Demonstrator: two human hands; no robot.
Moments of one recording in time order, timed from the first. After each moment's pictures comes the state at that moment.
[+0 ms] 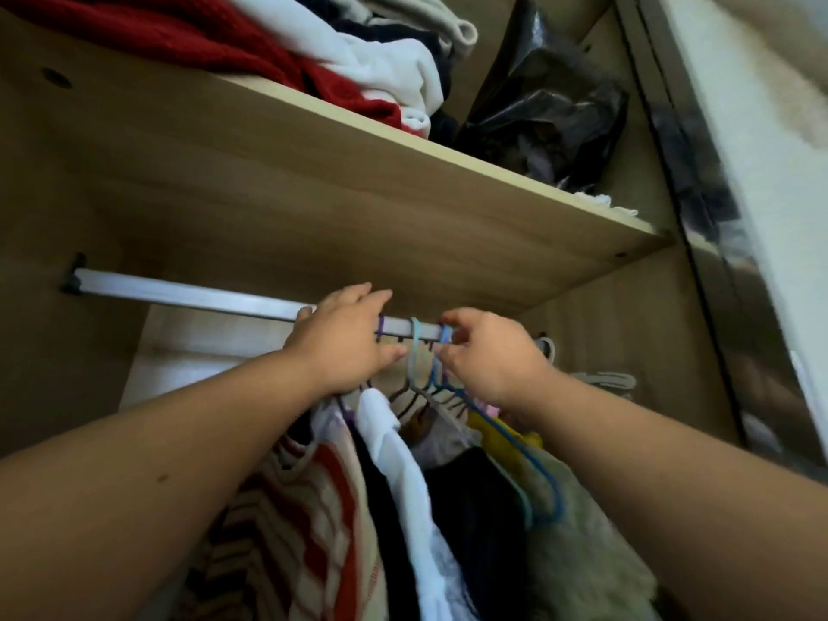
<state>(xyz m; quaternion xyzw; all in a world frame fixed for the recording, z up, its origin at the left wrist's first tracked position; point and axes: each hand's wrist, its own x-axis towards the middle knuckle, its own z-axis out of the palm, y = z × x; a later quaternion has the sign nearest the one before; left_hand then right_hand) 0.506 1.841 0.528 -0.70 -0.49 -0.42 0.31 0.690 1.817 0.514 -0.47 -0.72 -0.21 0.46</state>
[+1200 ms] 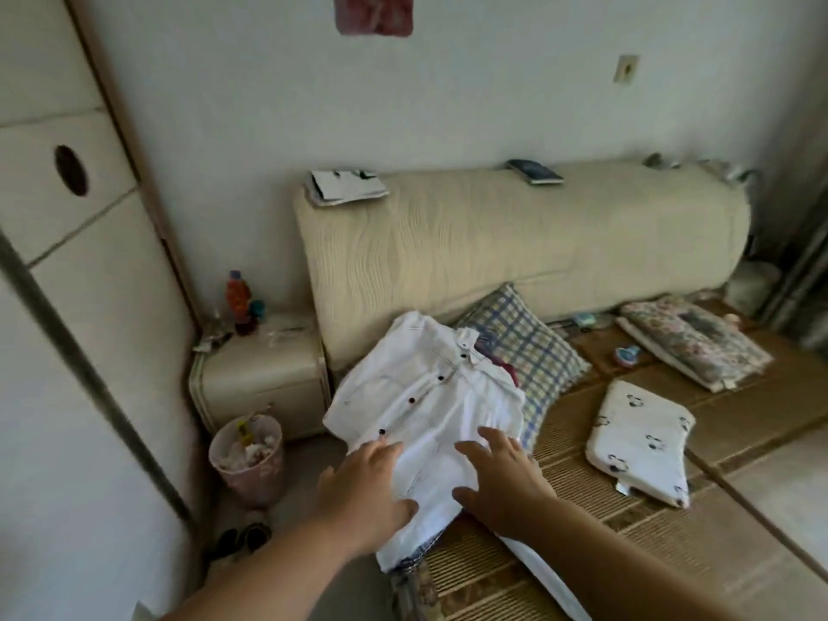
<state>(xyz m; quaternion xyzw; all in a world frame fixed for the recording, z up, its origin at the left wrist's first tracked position) 1.145 1.411 -0.057 -0.98 0.04 0.10 -0.16 1.166 1.215 -0.054 -0.98 -0.11 0.11 0.13</state>
